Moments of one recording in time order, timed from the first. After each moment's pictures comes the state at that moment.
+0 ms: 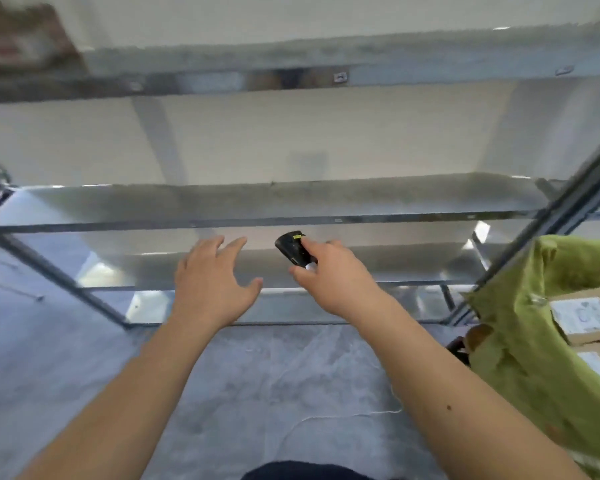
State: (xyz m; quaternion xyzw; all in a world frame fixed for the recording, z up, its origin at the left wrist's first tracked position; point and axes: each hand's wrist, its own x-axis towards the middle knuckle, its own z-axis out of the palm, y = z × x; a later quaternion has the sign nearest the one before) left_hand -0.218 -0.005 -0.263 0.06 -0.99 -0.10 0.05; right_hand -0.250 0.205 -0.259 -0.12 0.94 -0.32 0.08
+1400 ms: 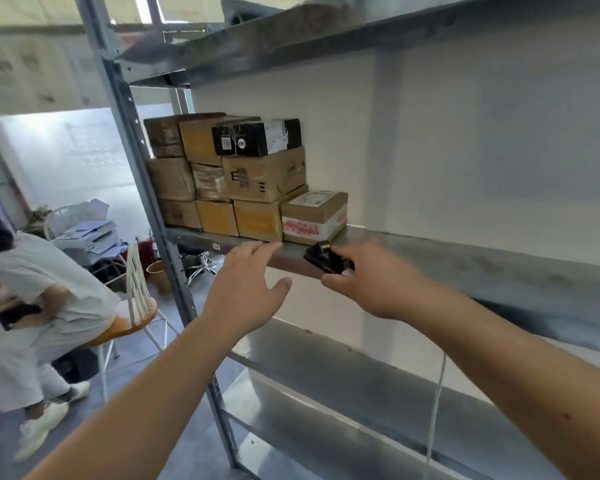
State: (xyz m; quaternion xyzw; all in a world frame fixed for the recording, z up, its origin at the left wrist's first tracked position) left_hand -0.392 -0.429 -0.093 0.19 -0.94 -0.12 0.27; right_hand -0.509 -0.228 -0.056 -0.42 0.87 -0.25 -0.03
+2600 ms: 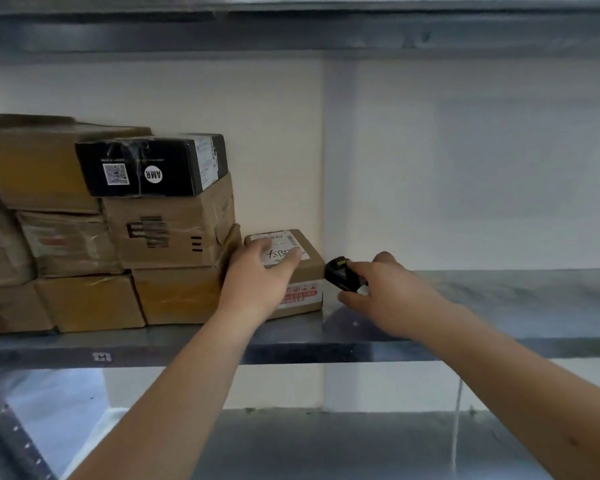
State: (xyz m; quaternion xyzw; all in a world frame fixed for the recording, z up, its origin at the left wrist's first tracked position) left_hand -0.604 -0.512 -0.072 0.02 -0.84 -0.50 0.21; right_hand -0.609 -0.285 -0.067 -0.13 0.98 -0.14 -0.10
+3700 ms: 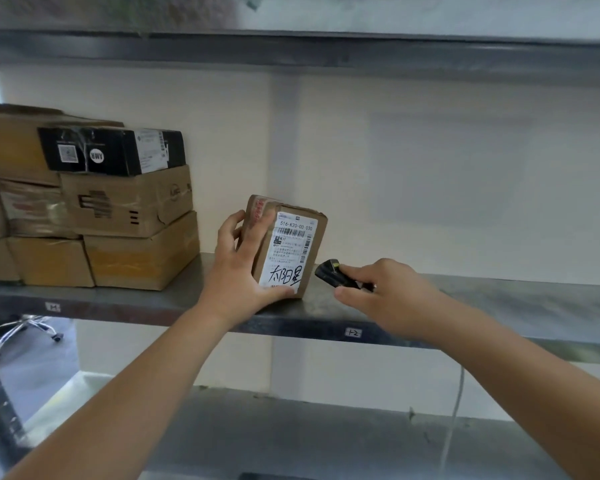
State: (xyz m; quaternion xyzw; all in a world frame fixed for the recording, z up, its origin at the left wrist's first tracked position) left_hand -0.573 -0.417 -0.095 -0.13 -0.87 -0.30 0.36; right_hand -0.554 -0.143 -0.044 -0.23 0.93 -0.29 -0.06
